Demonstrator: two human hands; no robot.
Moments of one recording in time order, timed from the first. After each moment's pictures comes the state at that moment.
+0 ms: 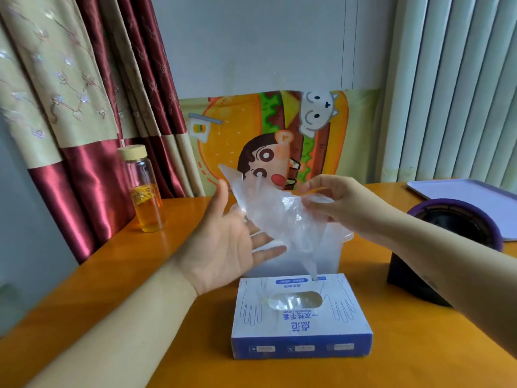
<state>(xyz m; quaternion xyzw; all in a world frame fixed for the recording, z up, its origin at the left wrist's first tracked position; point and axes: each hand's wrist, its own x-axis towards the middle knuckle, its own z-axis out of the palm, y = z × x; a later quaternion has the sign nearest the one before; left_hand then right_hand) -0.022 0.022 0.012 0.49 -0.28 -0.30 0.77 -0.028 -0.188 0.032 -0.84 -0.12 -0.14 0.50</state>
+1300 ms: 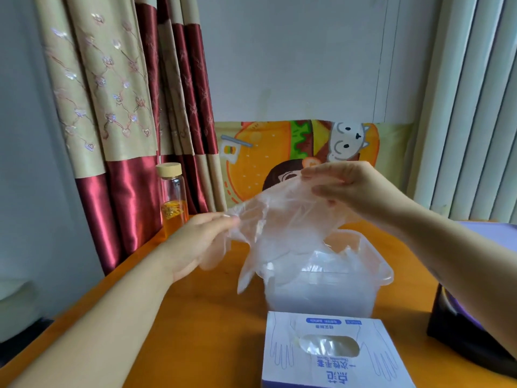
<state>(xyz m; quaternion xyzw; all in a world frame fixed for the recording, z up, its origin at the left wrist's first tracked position) 0.024 0.102 0.035 0.76 -0.12 -0.02 0.64 0.010 -0.153 0.092 -0.85 -0.23 -0.23 0.42</state>
